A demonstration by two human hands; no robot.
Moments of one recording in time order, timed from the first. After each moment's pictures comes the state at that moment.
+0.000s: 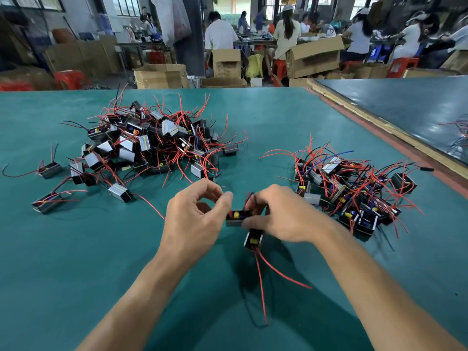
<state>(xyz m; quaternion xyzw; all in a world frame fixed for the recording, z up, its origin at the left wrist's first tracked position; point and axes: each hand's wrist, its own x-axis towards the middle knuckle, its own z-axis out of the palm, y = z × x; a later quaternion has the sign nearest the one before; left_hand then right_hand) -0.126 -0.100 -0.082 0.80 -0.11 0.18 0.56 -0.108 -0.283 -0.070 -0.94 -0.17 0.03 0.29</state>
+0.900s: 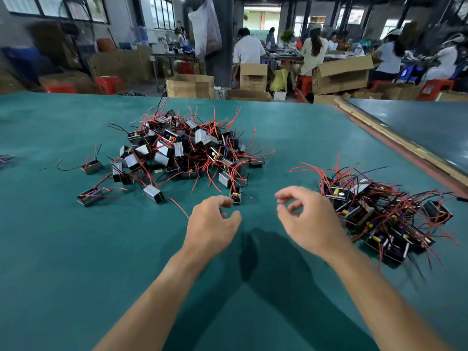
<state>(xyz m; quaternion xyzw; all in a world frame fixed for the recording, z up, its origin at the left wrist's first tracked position) -0.100 -0.080 -0.095 0.89 0.04 0.11 0.44 -0.105 -0.271 -0.080 -0.90 -0.09 -0.19 0.39</state>
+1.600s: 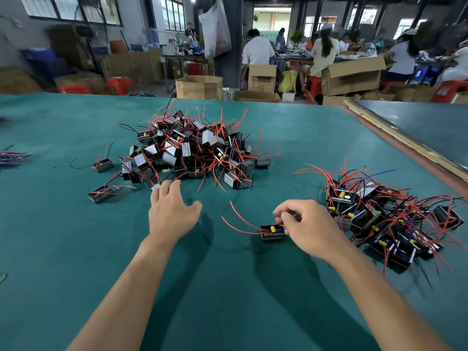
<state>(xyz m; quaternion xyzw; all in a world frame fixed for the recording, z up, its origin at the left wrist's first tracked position) -0.077 -0.013 -0.101 0.93 0.15 0.14 0.30 -0.101 -0.277 -0.086 -0.92 -0.08 -0.05 0.37</state>
